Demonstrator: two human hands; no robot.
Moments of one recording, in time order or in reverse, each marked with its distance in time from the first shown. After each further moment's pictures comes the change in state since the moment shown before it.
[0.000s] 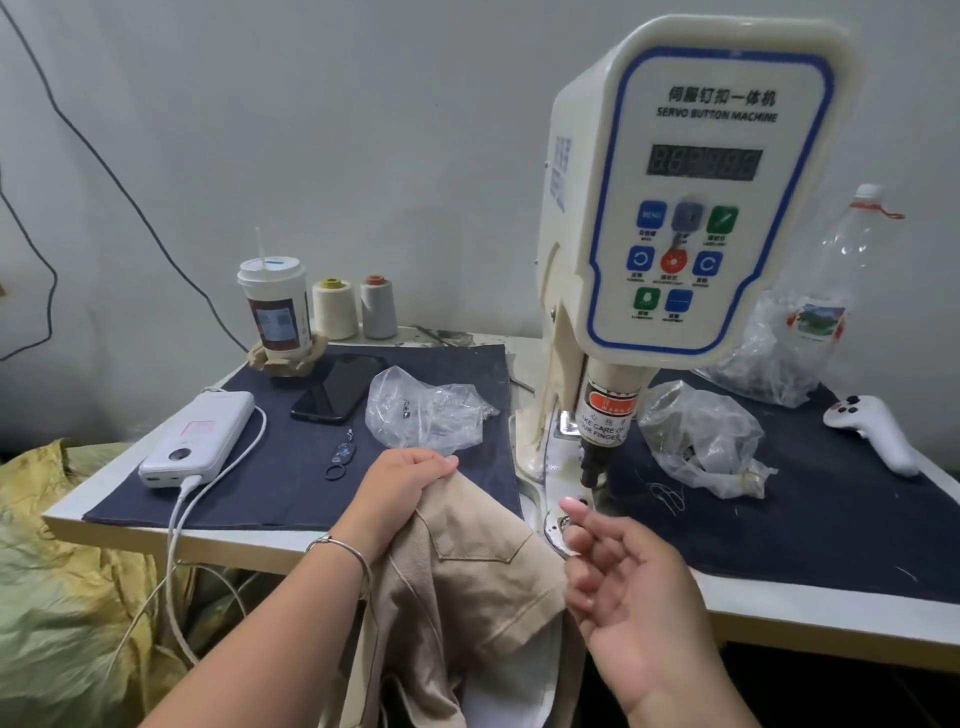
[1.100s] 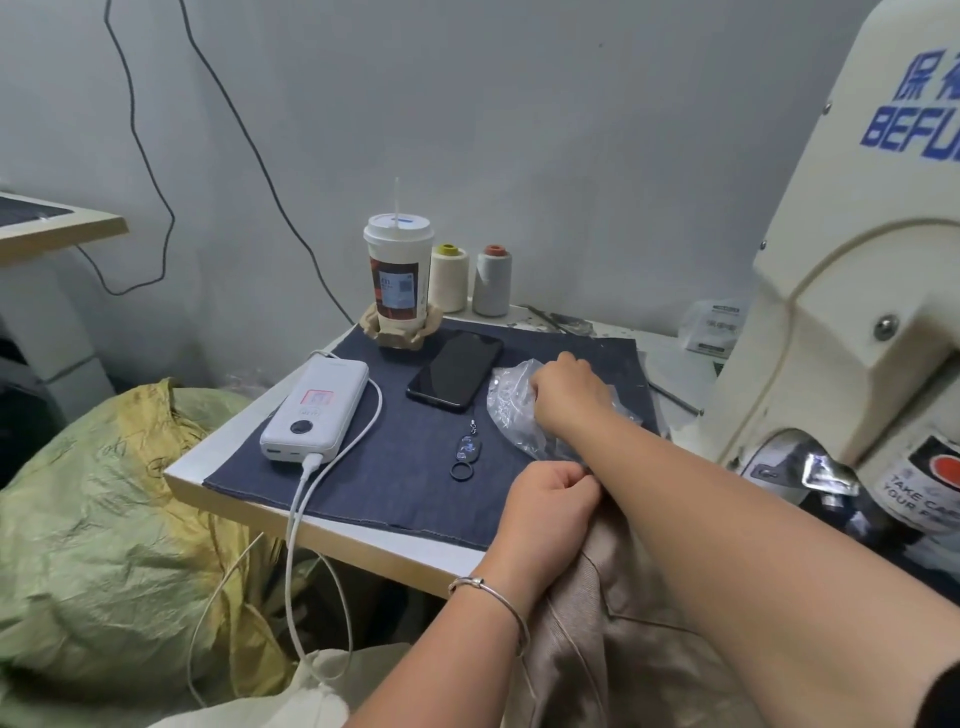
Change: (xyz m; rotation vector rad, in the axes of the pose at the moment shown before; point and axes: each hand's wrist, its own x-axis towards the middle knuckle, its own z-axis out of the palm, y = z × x) left_hand 0.009 -0.013 -0.003 -0.064 0.044 0.104; right_hand 0.226 0.054 0.183 -2.190 -0.074 -0.626
